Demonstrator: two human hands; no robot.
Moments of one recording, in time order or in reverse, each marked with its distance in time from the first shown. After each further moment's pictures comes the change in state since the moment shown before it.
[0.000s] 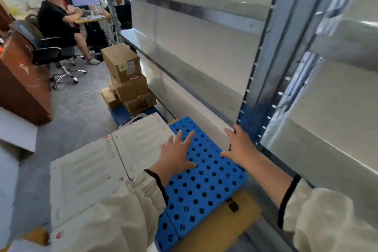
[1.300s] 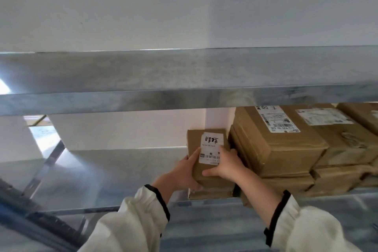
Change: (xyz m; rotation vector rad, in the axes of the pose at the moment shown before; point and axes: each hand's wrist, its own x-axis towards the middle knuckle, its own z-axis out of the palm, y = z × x) left_hand -0.048 0.576 0.113 -0.106 -0.544 1.047; right_hand -0.345 0.402 -0.097 0.462 0.277 1.080
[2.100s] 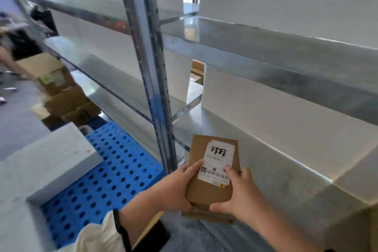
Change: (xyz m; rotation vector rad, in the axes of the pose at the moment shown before) left_hand -0.279 -0.093 -0.007 -0.093 0.352 -0.488; right_hand -0.121 -0.149 0.113 -0.283 -0.422 -0.635
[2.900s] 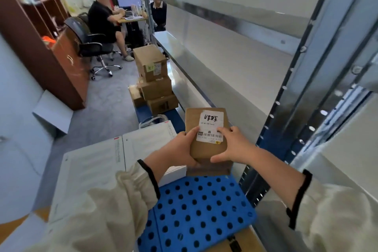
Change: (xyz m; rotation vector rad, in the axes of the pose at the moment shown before) left_hand -0.064 -0.276 -0.162 -0.137 0.375 -0.467; right_hand 0.215 -0.313 0.081 -0.259 -0.226 -0.553
